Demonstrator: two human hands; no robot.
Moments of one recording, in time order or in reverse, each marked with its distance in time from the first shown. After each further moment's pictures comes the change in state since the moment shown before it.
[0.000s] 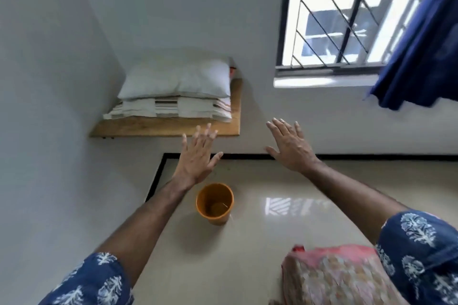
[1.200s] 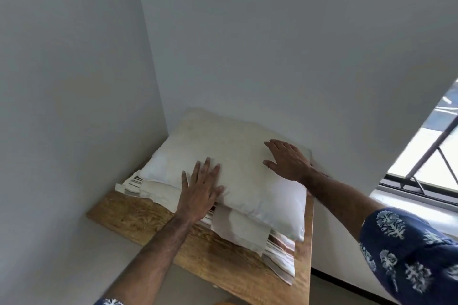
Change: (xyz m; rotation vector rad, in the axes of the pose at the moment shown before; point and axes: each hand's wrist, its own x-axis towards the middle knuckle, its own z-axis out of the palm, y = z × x) left_hand 0.349 -0.316 0.065 -0.016 0.025 -0.395; right_hand 0.615 -0.028 0.109 -0.070 -0.156 -0.328
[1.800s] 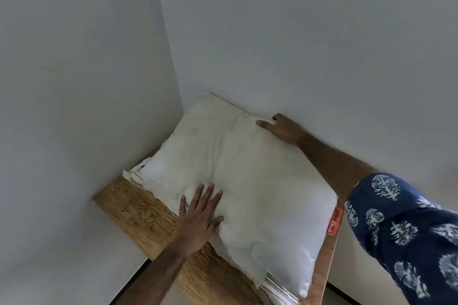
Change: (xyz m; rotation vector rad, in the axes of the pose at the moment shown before) left_hand -0.003 0.005 0.070 0.003 -0.102 -0.125; right_hand 0.183 0.021 0.002 0.588 -0.216 0.188
